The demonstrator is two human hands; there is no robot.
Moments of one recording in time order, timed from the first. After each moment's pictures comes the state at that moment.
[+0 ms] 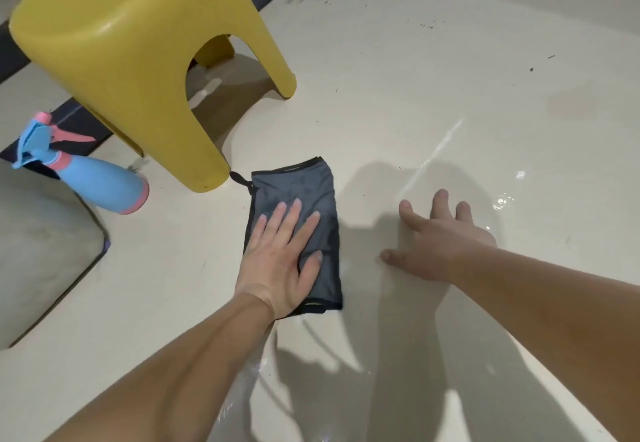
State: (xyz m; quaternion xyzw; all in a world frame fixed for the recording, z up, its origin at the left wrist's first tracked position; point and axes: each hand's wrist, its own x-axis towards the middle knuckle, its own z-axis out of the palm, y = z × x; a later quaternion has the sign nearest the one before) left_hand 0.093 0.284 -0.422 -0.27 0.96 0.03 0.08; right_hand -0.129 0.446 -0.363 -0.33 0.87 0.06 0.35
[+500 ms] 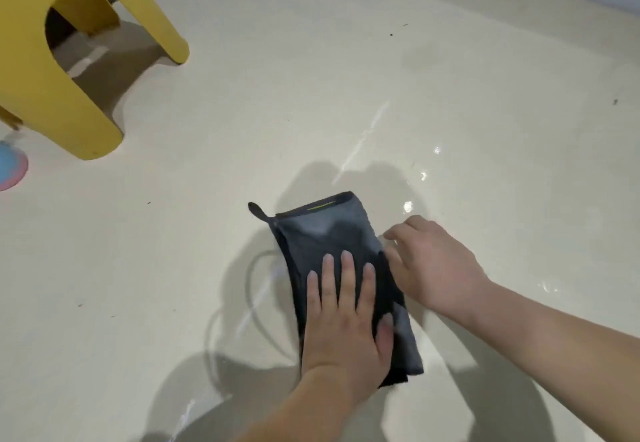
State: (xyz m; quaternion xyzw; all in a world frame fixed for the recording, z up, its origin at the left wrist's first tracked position) left_hand 0.070 0.605 -0.418 -0.22 0.96 0.14 0.10; right_hand -0.092 0.669 -0.351 -0.36 0.91 -0.11 0.20
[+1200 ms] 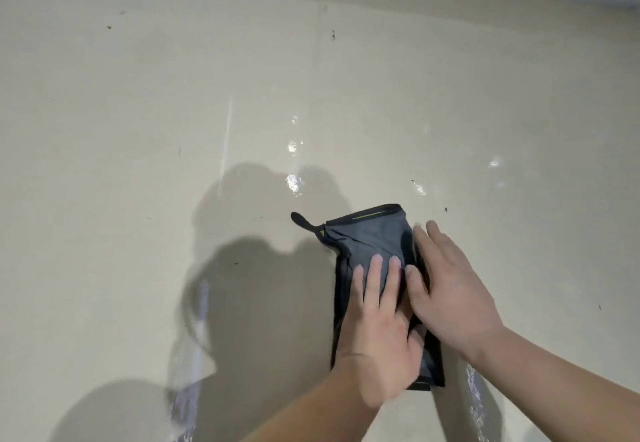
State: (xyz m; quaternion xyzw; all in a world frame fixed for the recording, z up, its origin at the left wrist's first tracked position) left_hand 0.024 0.844 -0.407 0.20 0.96 0.13 0.13; right_hand -0.034 0.961 -0.340 0.01 0.98 -0.16 0.14
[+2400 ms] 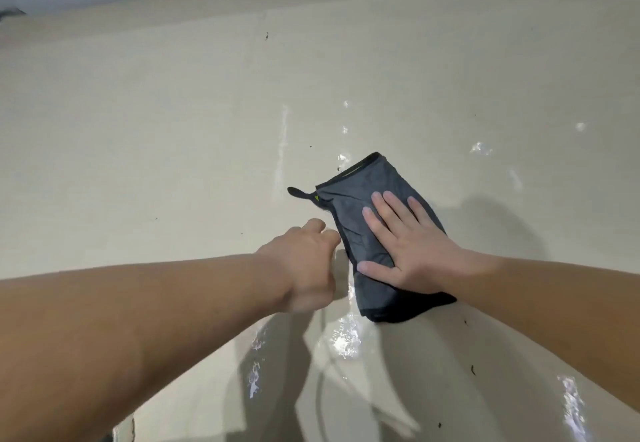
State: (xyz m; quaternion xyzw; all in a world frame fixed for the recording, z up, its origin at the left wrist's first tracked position) left_hand -0.003 0.986 -0.279 0.08 0.93 0.05 0.36; right_hand -0.052 1.195 -0.399 -0.33 0.92 -0.02 0.22
